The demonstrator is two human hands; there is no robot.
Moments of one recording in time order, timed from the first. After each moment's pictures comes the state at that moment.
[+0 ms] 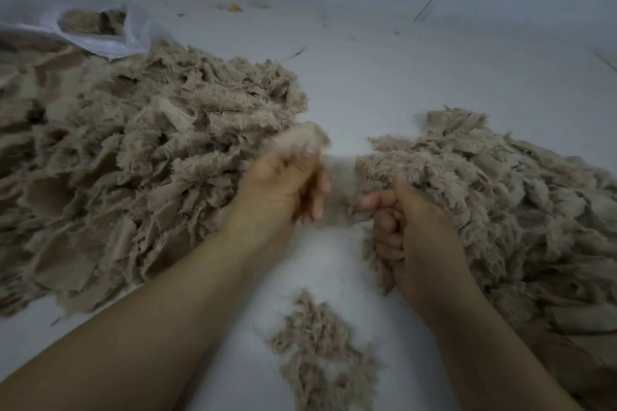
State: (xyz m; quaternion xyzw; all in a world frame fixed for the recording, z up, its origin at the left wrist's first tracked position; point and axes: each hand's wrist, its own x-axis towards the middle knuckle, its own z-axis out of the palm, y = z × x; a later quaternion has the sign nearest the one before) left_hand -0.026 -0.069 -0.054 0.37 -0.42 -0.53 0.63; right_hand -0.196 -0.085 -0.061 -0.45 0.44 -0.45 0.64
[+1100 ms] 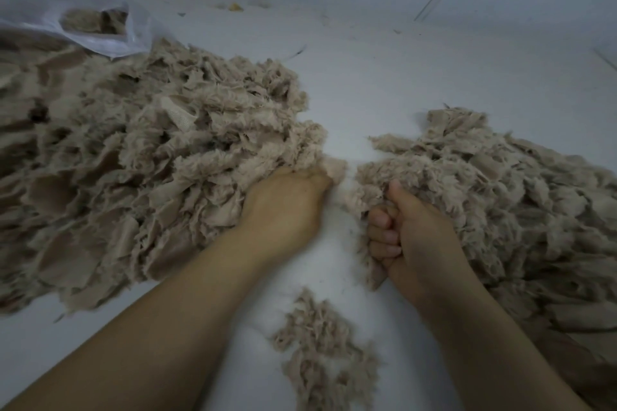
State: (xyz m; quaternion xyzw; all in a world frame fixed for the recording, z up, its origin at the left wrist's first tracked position) left_hand -0.019 -0.077 -0.069 0.67 -0.72 0.02 0.18; right_hand -0.188 -0.089 -0.057 -0.31 0.44 -0.44 0.72
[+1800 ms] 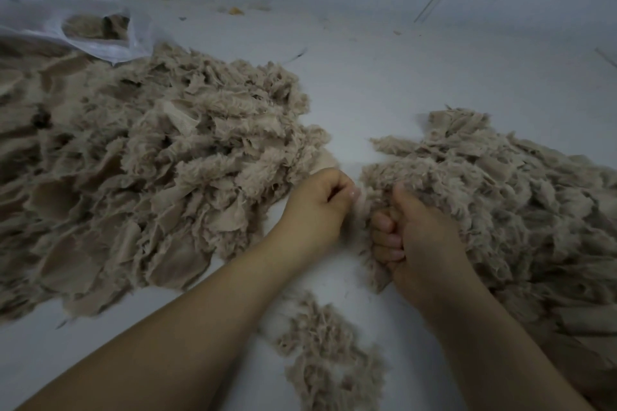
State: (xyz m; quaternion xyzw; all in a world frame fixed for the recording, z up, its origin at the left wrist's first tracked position) left_hand -0.053 -0.078 -0.065 0.58 -0.54 -0.35 0.49; right_hand -0.189 -0.093 -0.063 -0.33 0.45 -0.43 0.71
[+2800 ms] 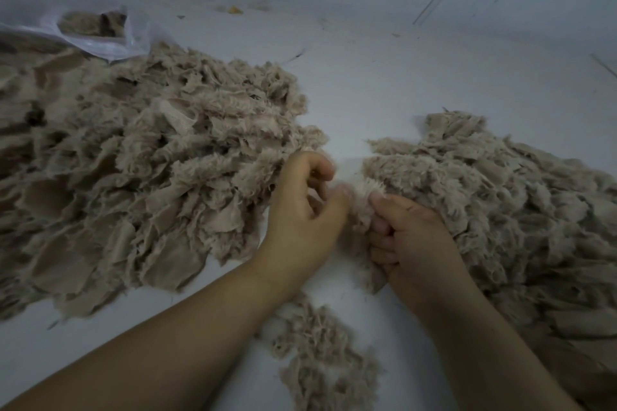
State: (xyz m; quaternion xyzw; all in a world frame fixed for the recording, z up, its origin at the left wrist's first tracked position) left_hand -0.054 -0.059 -0.061 0.50 -0.55 -0.25 0.62; right_hand -0.192 -0.088 -0.065 -0.43 0.41 -0.42 0.68
